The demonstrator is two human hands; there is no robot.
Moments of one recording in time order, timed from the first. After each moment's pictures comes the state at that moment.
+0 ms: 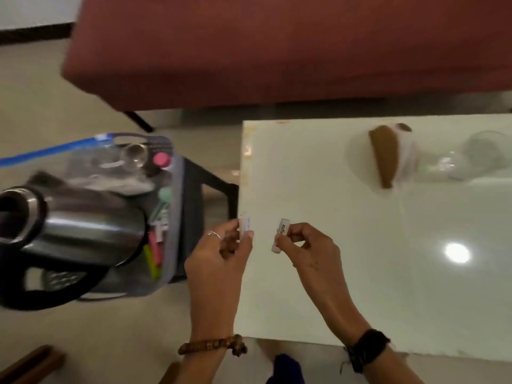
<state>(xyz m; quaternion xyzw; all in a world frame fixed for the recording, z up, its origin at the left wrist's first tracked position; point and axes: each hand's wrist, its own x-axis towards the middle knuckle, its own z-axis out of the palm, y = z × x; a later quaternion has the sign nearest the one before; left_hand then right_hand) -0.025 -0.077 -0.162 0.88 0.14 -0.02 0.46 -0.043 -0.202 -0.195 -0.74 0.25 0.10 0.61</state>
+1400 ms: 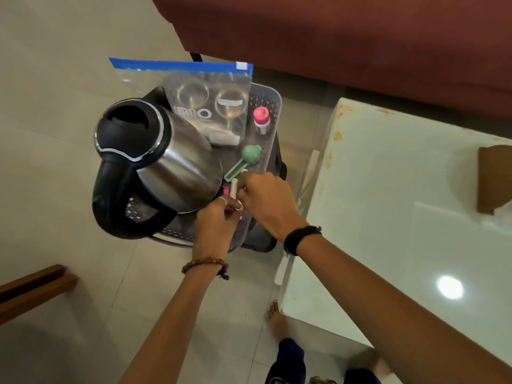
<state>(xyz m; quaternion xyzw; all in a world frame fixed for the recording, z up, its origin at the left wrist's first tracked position) 0.006 0.104 -0.260 0.90 0.23 -0.12 0.35 0.056 0.002 -0.235 -0.94 -0.17 0.14 0.24</state>
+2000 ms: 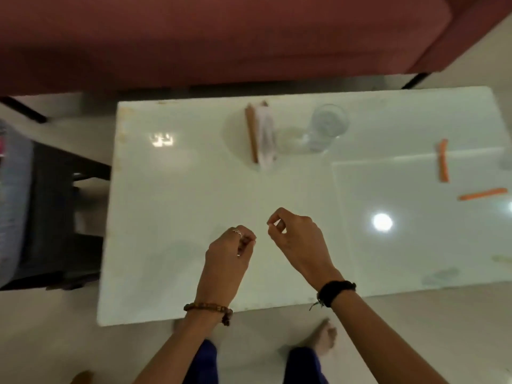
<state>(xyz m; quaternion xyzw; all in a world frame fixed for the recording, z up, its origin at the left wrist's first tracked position) -0.113 -0.292 -0.248 0.89 -0.07 -0.18 0.41 -0.126 -0.437 -0.241 -0.92 0.16 0.13 0.34</state>
